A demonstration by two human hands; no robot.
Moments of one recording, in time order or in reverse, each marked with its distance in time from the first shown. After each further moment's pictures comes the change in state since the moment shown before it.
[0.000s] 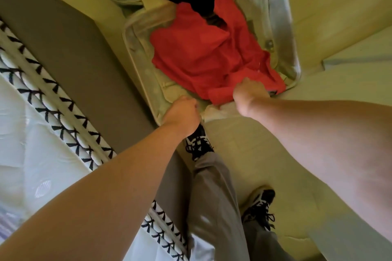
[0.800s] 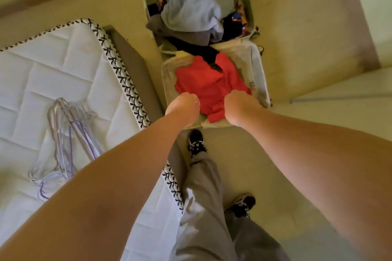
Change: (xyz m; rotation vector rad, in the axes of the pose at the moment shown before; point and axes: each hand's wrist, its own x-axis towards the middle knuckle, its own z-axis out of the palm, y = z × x) left_hand -0.226 0.104 -0.154 -0.024 0.237 -0.042; right_hand -0.302 0.040 -0.175 0.157 0.197 -0.163
